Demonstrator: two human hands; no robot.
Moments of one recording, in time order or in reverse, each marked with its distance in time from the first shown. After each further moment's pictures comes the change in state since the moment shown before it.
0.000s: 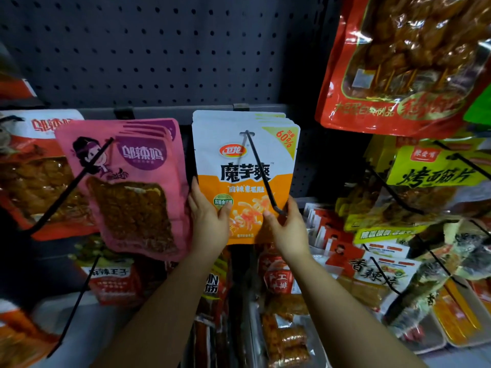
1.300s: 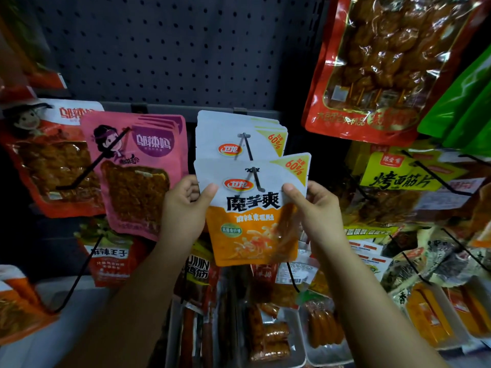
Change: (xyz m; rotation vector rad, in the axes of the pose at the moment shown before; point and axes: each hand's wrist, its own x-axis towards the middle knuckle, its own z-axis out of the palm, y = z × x) left_hand -0.045 0.040 -0.063 -0.426 0.011 0.133; right_hand -0.039 -0.065 -0.085 0.381 -0.006 -0.034
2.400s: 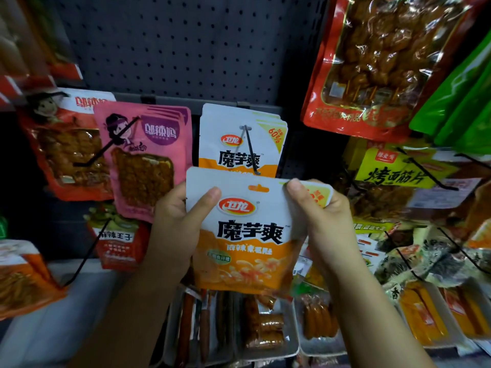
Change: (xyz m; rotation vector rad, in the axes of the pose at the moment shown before) left_hand -0.064 0.042 -0.010 -0.312 -0.056 -0.042; right_hand -0.055 -0.037 -0.012 0.189 -0.199 -0.122
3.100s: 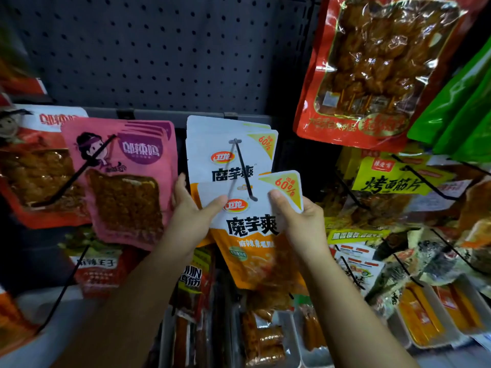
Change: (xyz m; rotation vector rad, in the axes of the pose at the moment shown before) left_hand 0.087 -0.064 0.001 0.316 0.004 -0.237; right_hand 0.049 0.056 0.005 -0.061 0.215 0.095
